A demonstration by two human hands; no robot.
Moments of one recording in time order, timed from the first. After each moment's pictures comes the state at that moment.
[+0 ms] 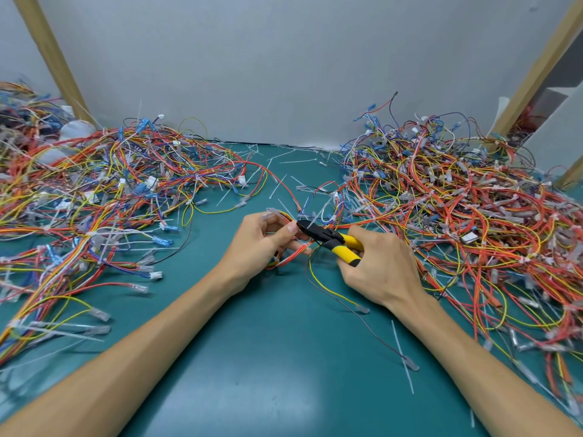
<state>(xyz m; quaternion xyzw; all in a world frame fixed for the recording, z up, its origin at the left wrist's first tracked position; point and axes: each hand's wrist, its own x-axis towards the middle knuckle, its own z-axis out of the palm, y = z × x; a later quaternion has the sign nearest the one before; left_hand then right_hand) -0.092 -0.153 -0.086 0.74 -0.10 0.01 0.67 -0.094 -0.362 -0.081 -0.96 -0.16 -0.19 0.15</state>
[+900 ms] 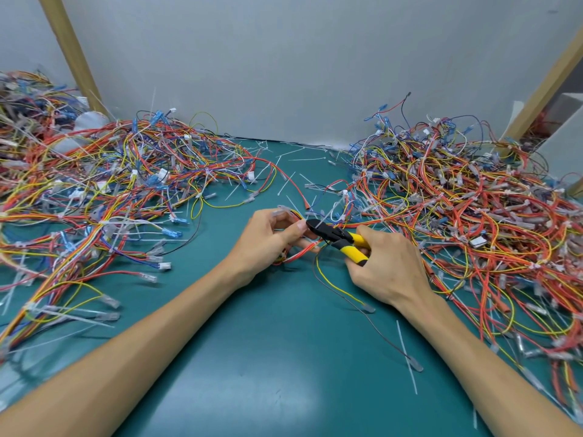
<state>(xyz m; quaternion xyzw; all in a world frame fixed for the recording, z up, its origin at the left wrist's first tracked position) -0.092 -0.153 -0.086 0.73 -0.10 0.01 0.68 -0.089 -0.367 -0.084 -0.96 -0.18 -0.17 0.15</state>
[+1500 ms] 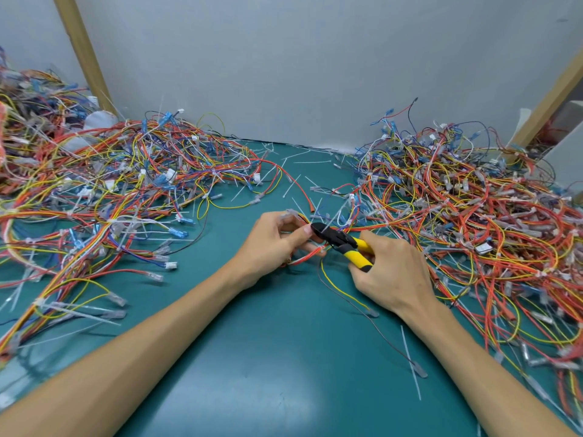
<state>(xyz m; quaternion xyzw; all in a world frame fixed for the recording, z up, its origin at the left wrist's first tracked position) -0.097 -0.155 -0.081 0.73 -0.10 0.01 0.68 -0.093 -0.366 -0.083 -0.96 -0.18 -0.19 0.13</state>
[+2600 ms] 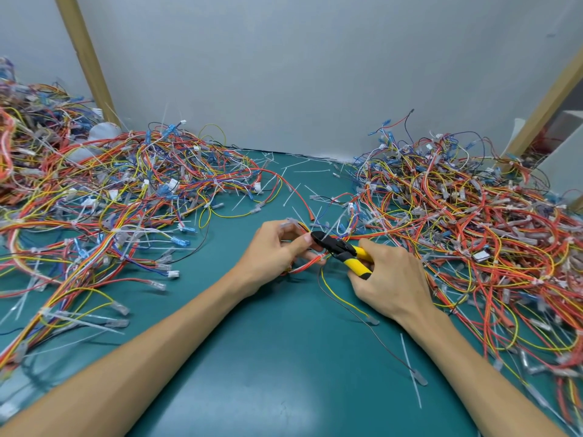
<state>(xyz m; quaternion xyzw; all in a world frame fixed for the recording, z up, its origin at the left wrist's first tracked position) -0.100 -0.155 -0.078 0.73 -0.10 0.01 0.67 -0.093 -0.365 -0.082 -0.95 -0.19 -0.18 0.14</state>
